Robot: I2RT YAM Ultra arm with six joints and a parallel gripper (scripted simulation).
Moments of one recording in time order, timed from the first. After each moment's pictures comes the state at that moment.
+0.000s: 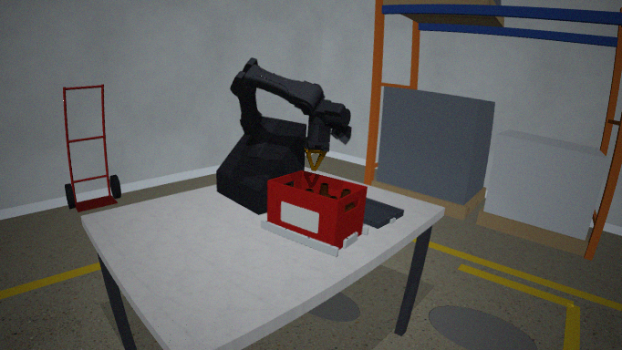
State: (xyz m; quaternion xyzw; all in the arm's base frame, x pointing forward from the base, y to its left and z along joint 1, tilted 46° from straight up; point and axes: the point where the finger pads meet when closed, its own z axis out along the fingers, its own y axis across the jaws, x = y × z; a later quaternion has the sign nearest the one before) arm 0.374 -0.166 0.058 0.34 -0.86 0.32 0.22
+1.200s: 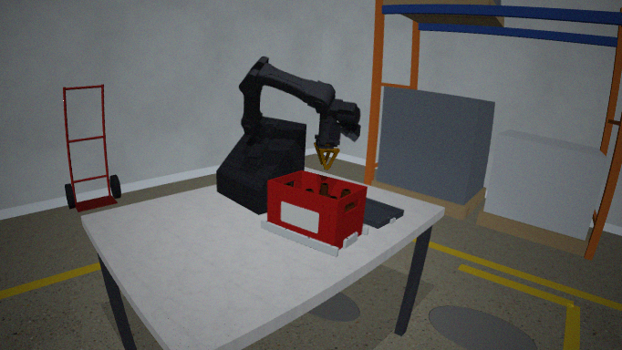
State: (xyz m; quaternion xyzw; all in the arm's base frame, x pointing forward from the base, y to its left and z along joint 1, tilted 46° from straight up) arm 0.374 -0.123 0.016 0.33 -0.86 0.32 0.22
